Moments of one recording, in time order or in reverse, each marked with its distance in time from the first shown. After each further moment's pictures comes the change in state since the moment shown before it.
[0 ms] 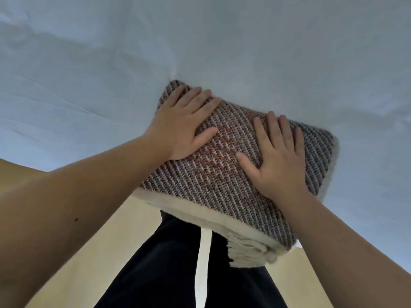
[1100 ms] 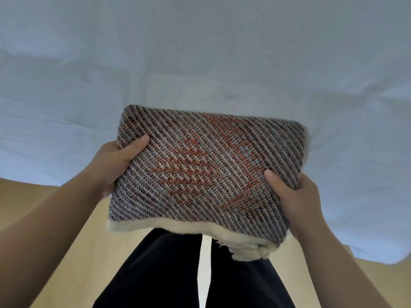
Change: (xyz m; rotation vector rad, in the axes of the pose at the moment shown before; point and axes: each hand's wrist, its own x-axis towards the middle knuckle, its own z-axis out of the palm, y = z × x) left_hand -0.084 -0.012 -0.003 -1.591 -0.085 -0.966; right_hand -0.086 0.033 -0.025 1.299 -0.102 0.895
